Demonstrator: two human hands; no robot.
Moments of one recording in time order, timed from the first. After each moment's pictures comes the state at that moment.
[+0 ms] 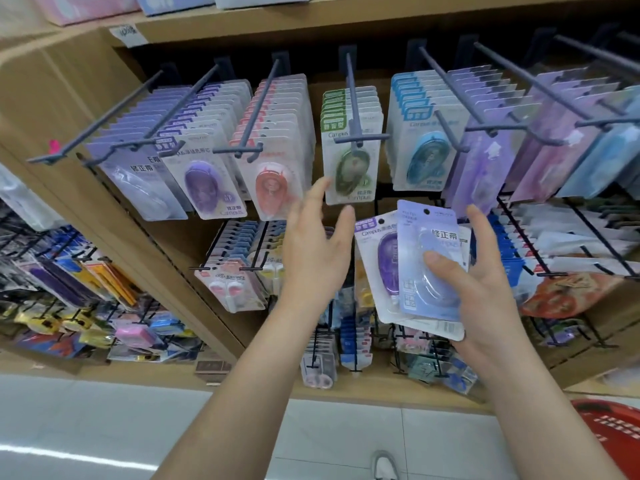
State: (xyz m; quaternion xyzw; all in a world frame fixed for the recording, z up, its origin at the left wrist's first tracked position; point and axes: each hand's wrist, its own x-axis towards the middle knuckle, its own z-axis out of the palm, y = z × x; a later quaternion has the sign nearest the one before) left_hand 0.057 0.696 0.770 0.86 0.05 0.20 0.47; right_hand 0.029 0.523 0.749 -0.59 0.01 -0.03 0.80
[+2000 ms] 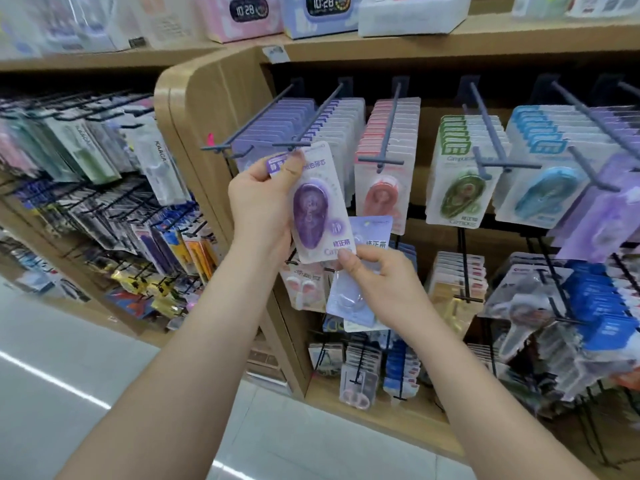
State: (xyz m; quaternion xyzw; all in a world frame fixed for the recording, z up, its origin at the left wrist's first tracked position) left_hand 0.036 0.841 0.836 0.56 0.15 0.33 0.75; right_hand 0.037 0.685 0.767 -0.77 -0.23 0.09 0.58
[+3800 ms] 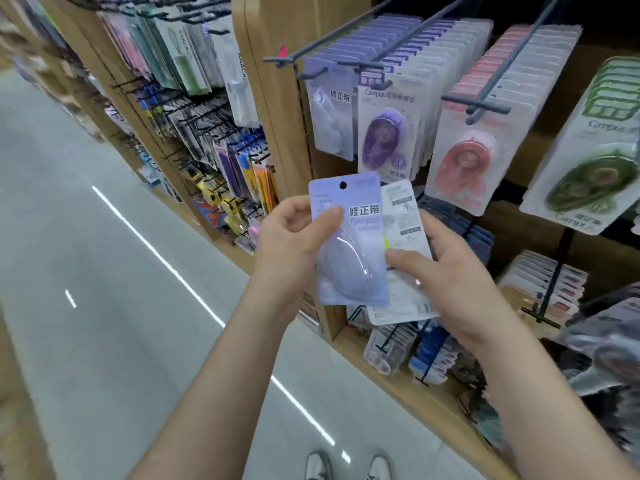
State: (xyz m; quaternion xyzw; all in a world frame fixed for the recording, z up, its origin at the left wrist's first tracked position) left_hand -0.042 0.804 0.776 0.58 0.31 0.31 0.69; right_hand 0.059 0.665 0.762 -0.62 -0.32 0.31 0.65
